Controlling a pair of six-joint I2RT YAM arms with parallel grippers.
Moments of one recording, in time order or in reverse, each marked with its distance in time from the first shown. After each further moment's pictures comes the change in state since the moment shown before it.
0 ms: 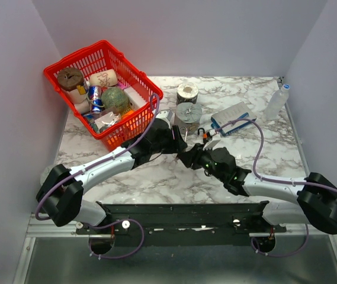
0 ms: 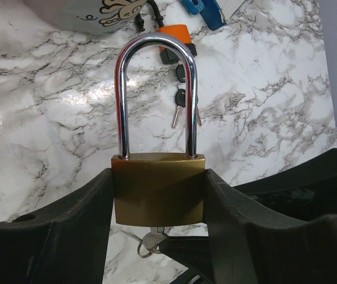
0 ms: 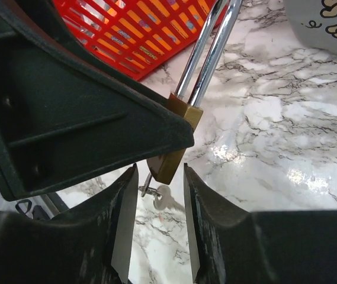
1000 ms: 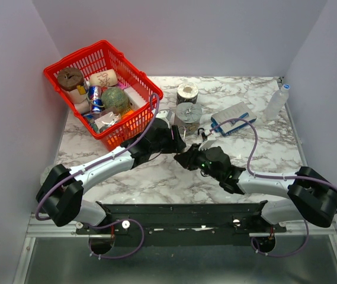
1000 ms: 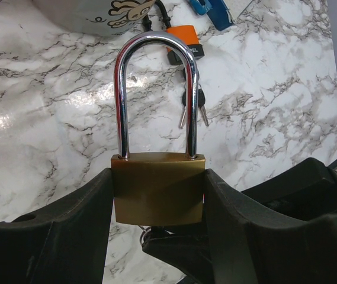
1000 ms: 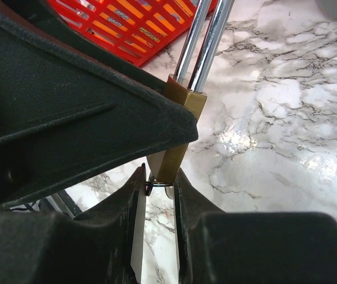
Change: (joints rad) left arm 0.008 0.000 0.000 -0.008 0.000 0.022; right arm 0.011 0.093 0.029 0.022 -0.037 0.050
